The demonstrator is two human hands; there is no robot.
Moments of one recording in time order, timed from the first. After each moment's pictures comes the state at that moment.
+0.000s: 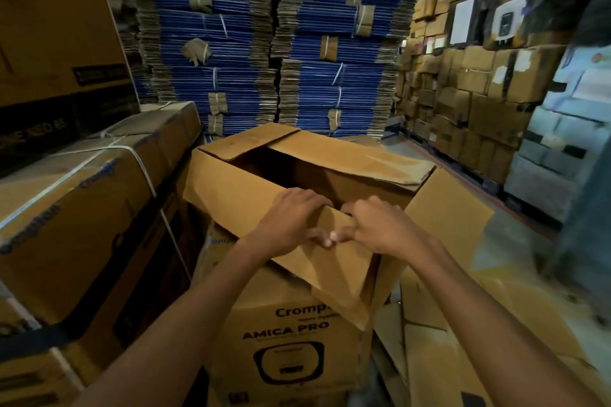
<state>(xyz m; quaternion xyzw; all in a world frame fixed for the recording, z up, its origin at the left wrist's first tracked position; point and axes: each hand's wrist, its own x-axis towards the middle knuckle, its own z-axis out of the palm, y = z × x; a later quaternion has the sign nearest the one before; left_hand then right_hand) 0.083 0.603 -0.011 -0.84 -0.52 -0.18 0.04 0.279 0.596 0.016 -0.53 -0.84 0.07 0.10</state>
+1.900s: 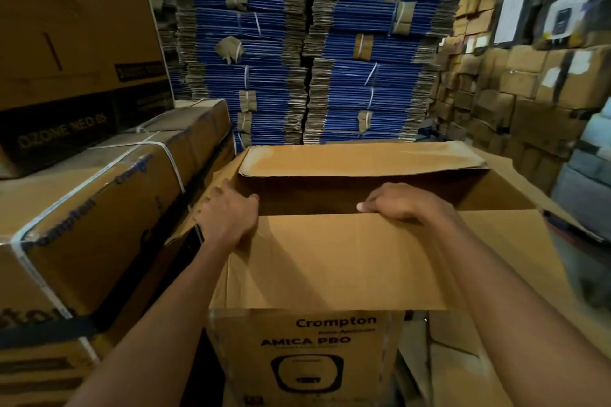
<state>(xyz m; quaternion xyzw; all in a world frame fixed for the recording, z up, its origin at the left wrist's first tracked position) -0.024 0.617 -0.003 -0.43 -0.87 -0.24 -0.01 0.257 0.683 0.038 -0.57 -0.80 0.17 0.00</state>
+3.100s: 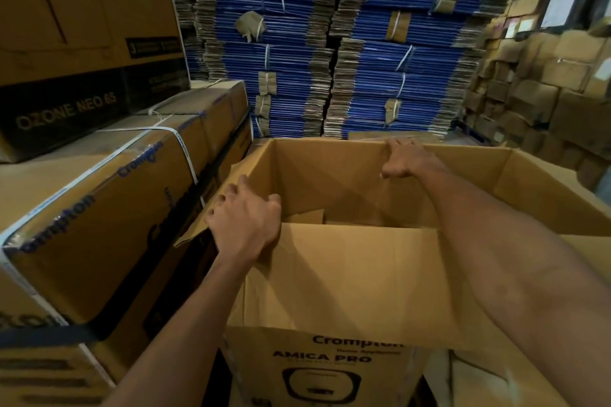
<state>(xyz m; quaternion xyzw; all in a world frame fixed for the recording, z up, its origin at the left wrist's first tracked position) -0.032 0.632 -0.016 -0.42 -0.87 -0.26 0.03 0.200 0.878 0.012 -0.60 -0.79 0.06 0.06</state>
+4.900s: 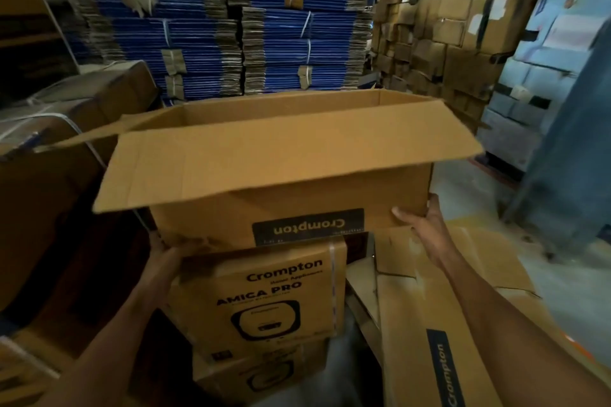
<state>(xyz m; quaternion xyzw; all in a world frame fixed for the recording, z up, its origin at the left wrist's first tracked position) -0.044 0.562 -0.147 -0.34 -0.64 -0.55 -0.42 0.434 0.651 -0.159 -0.59 -0.46 0.44 0.50</state>
